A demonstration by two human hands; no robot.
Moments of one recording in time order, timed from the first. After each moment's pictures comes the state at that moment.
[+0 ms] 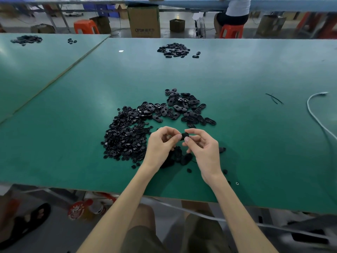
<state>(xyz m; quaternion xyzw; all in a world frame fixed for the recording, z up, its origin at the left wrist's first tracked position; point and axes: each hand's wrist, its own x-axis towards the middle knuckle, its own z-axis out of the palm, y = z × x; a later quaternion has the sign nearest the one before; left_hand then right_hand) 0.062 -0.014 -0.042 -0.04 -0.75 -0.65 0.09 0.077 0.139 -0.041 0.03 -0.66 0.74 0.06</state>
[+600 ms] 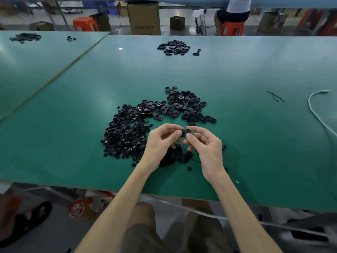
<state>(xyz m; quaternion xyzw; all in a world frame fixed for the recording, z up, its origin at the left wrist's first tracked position) 0.062 -0.019 -0.041 -0.07 -0.68 -0.73 0.04 0.078 0.142 -0.037 0.01 -0.61 0.79 0.05</state>
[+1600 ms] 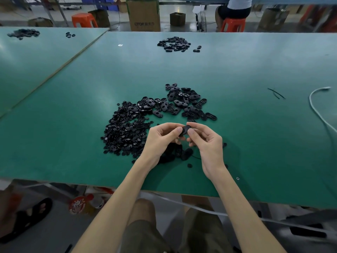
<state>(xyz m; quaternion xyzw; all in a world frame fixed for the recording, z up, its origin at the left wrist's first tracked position) 0.064 -0.015 -0.037 -0.05 -0.65 -0.76 0.01 0.078 0.146 -0.039 0.01 -0.62 0.78 0.05</state>
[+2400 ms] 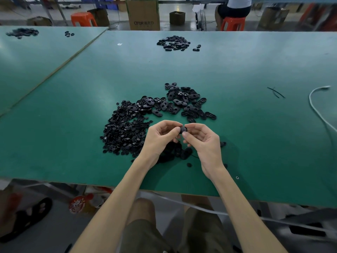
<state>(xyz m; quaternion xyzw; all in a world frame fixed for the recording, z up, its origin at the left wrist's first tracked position) 0.059 -0.021 -0.040 -0.07 -0.66 -0.75 0.02 0.076 0.143 -0.038 0.03 -0.62 0.78 0.04</state>
